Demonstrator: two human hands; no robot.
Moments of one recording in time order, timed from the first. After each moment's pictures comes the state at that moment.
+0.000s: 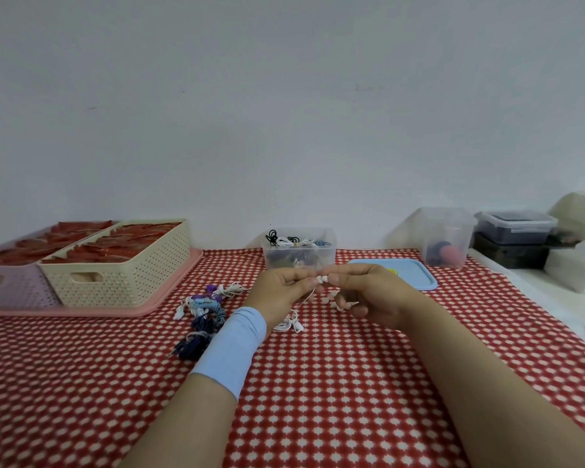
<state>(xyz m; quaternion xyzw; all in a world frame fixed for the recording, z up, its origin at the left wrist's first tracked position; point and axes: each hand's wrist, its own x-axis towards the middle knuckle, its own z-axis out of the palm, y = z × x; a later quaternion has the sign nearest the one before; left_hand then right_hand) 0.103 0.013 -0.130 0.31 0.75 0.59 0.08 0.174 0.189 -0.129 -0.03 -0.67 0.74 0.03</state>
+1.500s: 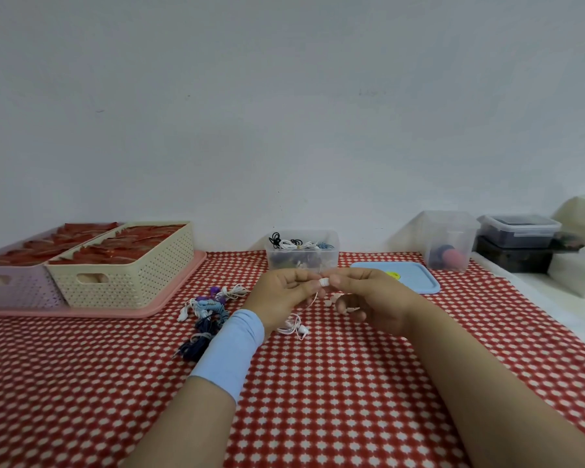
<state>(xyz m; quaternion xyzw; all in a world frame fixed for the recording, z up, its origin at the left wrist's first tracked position) 0.104 0.007 -0.128 0.31 0.70 0.63 0.12 0.177 0.185 -0.129 -0.02 -0.67 0.74 0.01</state>
